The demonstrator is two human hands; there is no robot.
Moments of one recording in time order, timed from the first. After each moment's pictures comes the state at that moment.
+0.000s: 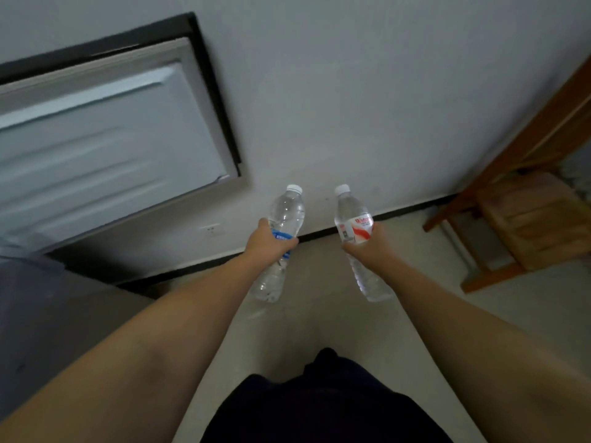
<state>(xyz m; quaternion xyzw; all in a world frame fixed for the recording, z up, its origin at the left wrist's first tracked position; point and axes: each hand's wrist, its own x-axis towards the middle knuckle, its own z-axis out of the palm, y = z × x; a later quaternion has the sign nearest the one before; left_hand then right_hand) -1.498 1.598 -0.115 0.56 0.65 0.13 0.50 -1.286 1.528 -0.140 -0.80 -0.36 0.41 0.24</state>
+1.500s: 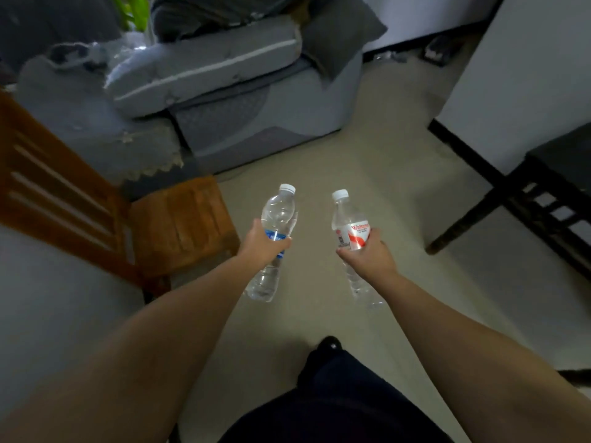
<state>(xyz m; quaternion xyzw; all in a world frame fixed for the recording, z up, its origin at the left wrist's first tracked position) -0.910 1.450 -0.121 0.86 -0.01 -0.27 0.44 -1.030 1.264 -0.135 -0.81 0.41 0.00 0.43</state>
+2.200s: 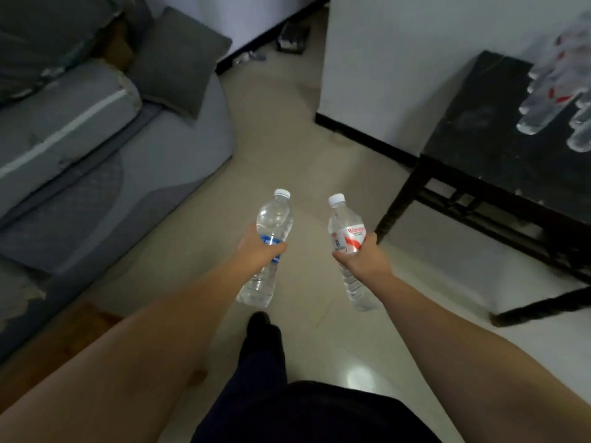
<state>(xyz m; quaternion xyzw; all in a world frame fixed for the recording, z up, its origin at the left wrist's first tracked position) -0.735 1.147 -0.144 0.80 -0.23 -0.39 0.40 -0.929 1.040 -0.145 -0.68 0.61 -0.06 0.40</state>
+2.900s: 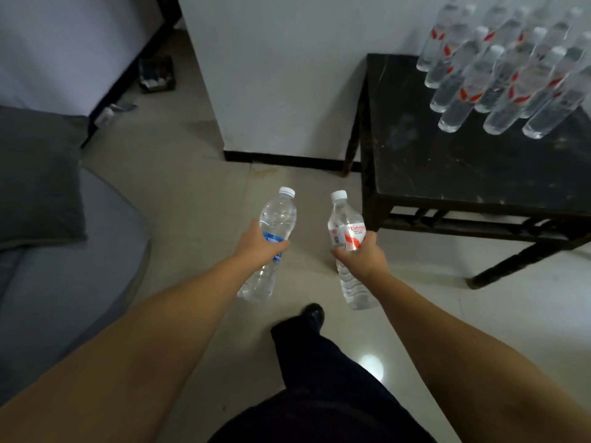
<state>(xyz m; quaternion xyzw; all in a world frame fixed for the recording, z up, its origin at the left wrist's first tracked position) -0.604 0.835 -0.146 0.73 -0.44 -0.47 0.26 -0.826 0.844 -0.141 -0.49 0.74 -0.19 0.42</state>
